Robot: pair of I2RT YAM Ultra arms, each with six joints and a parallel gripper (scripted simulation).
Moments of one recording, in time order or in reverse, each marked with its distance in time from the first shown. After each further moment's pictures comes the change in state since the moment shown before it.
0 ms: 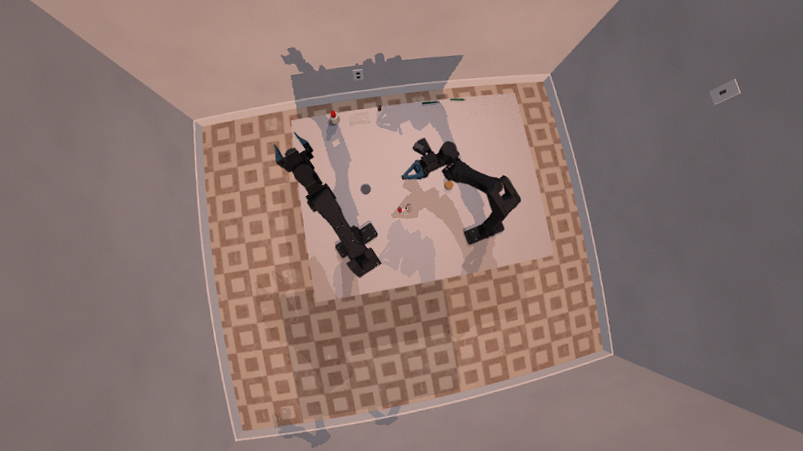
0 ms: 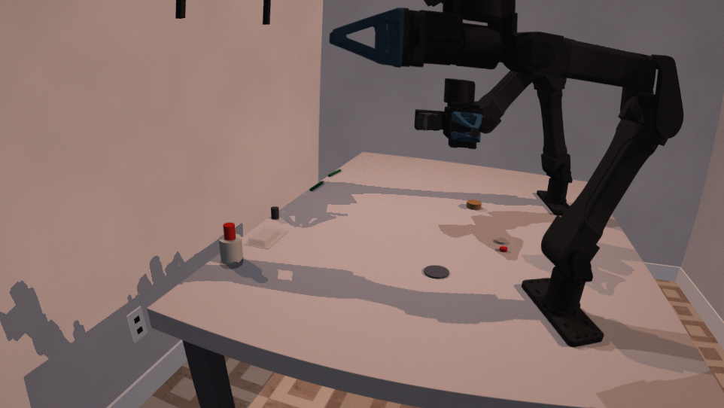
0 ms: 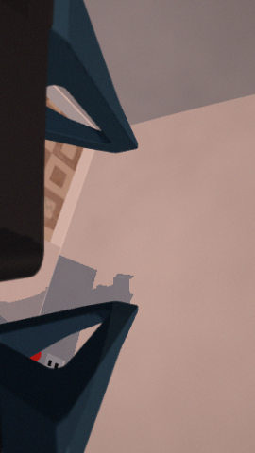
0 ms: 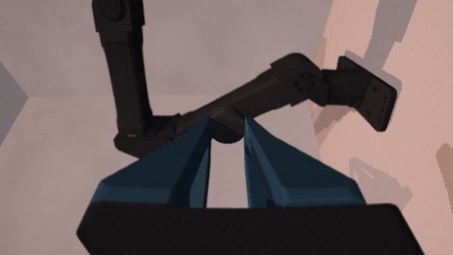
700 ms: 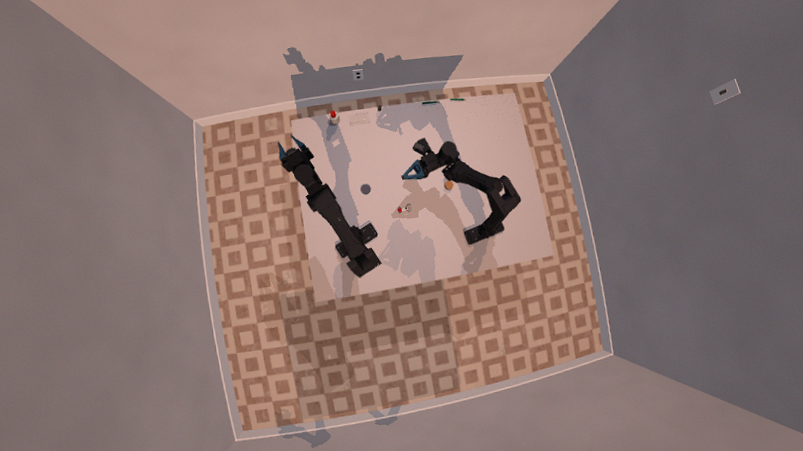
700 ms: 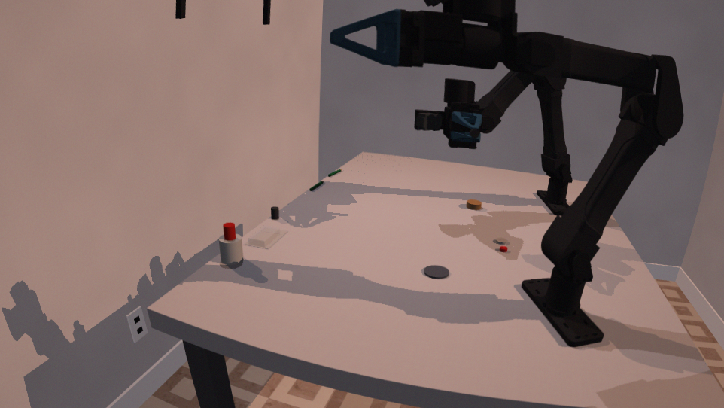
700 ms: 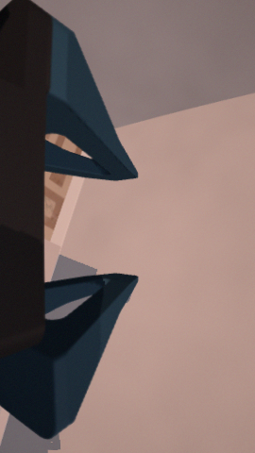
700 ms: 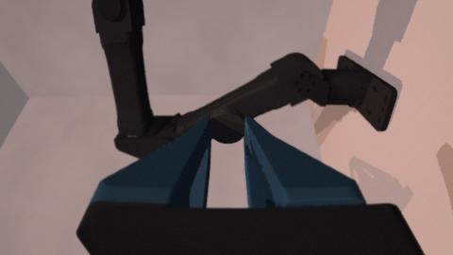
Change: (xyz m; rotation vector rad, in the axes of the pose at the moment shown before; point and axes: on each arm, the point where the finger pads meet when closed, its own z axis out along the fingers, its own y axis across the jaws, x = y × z) left arm 0.000 -0.001 0.000 0.004 0.000 0.000; right arm 0.000 0.000 0.000 0.000 0.000 0.003
